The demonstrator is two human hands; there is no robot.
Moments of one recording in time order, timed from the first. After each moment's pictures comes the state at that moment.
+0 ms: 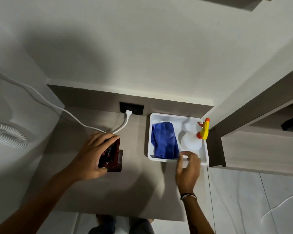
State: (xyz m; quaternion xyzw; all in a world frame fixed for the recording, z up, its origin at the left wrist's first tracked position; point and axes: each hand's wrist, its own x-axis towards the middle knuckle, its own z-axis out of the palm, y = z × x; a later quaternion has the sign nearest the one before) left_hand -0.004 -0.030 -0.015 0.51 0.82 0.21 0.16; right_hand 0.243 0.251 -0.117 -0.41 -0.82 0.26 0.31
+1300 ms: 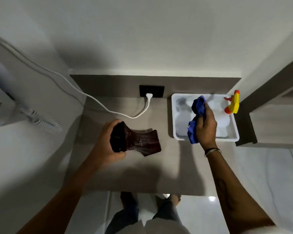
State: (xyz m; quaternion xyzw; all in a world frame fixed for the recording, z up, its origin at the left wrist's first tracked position) left_hand 0.006 -0.086 -0.025 0.34 0.80 0.45 0.21; right_hand 0.170 0.251 -0.076 -0.41 -0.78 0.39 0.26
